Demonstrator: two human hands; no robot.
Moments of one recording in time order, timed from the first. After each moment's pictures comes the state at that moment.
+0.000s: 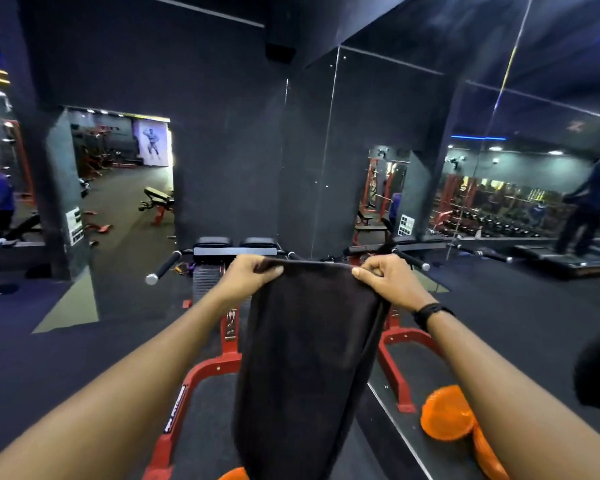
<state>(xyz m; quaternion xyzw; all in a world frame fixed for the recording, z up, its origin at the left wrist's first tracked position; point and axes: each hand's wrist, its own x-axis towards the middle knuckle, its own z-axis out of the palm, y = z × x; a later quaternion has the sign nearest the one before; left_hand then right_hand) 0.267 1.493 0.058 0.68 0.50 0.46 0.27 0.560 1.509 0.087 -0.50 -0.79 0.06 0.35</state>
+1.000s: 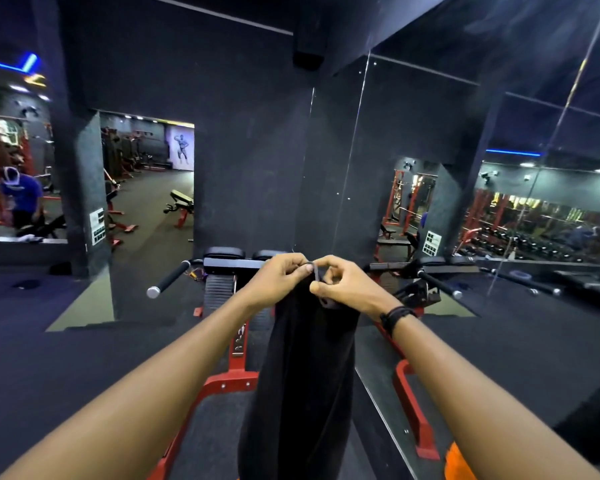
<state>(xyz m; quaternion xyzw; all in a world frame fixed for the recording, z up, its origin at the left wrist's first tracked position) 0.290 1.608 0.070 0.75 0.42 0.46 0.24 0.475 1.613 0.094 -0.38 -0.82 0.30 0.30</state>
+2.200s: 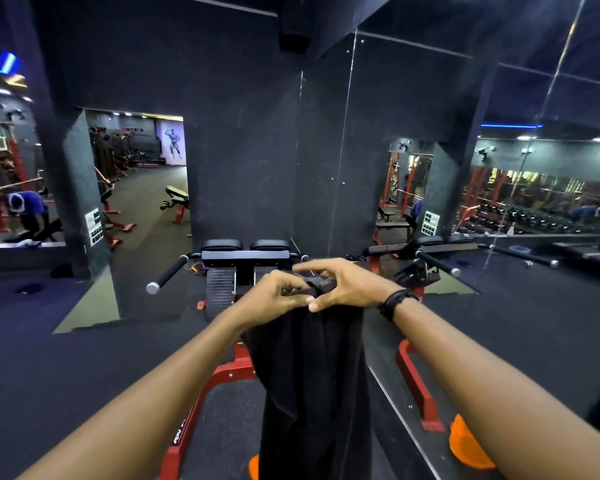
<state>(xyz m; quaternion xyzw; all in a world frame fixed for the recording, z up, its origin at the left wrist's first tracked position) 0.294 1.581 0.038 0.79 0.38 0.40 0.26 0.492 1.612 0.085 -0.35 -0.89 0.21 0.19</state>
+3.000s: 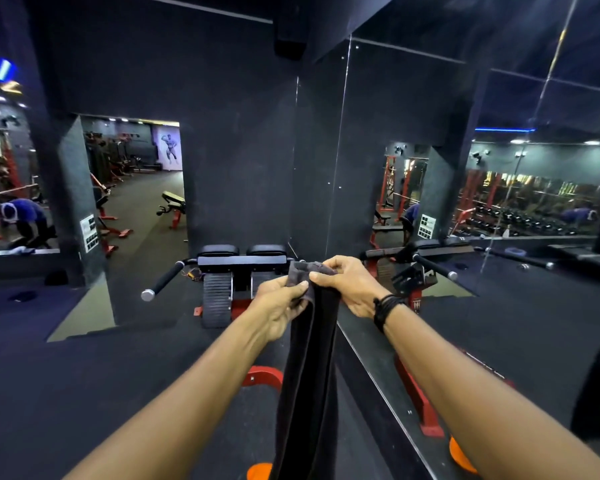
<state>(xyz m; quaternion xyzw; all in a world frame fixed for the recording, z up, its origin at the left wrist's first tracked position) 0.342 1.571 0.053 0.36 0.40 0.60 0.59 0.474 1.615 0.074 -0.43 -0.61 0.48 0.46</state>
